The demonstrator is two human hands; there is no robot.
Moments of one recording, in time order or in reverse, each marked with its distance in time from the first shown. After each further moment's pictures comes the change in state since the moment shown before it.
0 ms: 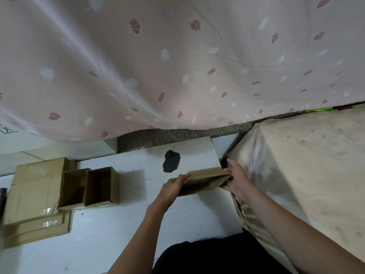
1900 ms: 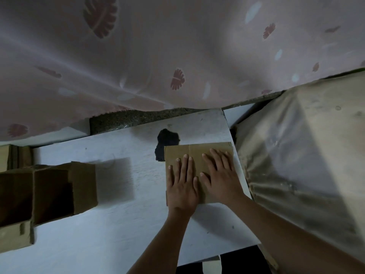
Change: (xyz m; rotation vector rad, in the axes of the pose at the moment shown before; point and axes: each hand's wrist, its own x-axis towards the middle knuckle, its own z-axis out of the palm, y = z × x) left_hand 0.131 -0.110 0.077 0.992 0.380 0.287; right_hand 0.145 0.109 0.023 -1.686 0.061 -0.949
